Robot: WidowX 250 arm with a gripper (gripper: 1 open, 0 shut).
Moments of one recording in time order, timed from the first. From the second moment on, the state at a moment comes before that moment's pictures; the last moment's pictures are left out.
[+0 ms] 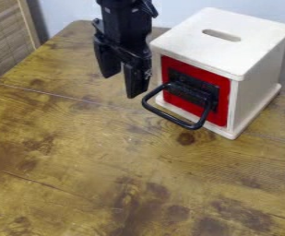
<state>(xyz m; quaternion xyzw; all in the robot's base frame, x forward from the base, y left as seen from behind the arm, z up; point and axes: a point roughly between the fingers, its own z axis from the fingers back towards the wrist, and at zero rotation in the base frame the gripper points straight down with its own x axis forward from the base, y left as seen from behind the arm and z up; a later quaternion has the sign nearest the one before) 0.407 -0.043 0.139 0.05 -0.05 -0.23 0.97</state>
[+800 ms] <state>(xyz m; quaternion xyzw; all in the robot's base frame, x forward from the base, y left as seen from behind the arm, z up) 0.407 -0.025 0.126 0.05 -0.05 -0.18 0.98</state>
